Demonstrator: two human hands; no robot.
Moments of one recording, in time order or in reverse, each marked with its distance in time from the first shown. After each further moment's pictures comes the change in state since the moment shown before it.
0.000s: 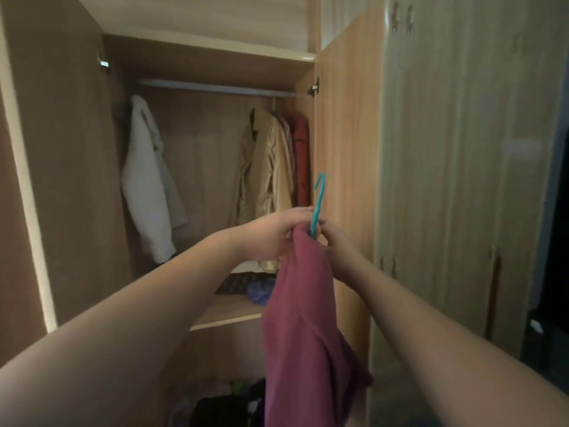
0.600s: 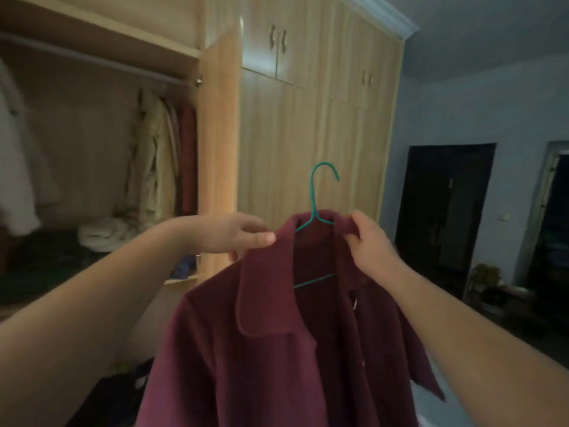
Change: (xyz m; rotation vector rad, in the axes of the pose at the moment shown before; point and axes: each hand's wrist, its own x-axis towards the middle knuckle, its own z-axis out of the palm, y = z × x) left_hand 0.046 0.285 0.095 -0.375 -0.331 -0.230; right_hand -0.301 -0.105 -0.315 -0.815 0.380 0.235
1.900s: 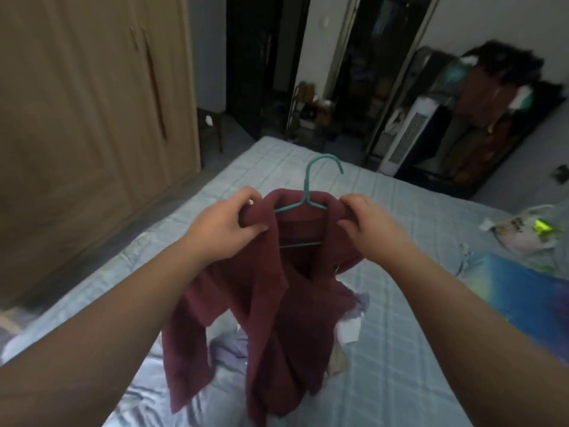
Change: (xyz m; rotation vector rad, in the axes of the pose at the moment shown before) left_hand 0.276 0.113 0.514 -0.268 0.069 0.316; right_hand -0.305 0.383 -0.213 -0.599 -0.313 0.512
